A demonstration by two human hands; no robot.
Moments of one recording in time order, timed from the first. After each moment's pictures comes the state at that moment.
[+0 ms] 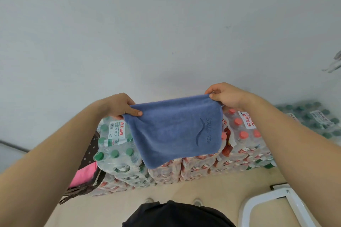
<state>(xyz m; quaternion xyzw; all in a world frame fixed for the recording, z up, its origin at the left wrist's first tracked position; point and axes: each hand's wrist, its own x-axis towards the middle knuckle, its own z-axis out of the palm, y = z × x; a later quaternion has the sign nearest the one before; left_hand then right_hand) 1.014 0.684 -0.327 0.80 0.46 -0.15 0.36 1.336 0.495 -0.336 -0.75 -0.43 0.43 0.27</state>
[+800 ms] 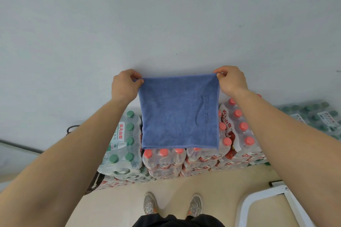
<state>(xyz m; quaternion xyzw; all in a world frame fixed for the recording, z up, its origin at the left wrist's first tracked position) 1.074 0.727 -0.351 0.76 0.55 0.24 0.26 1.367 0.568 -0.357 -0.84 -0.37 0.17 0.35</state>
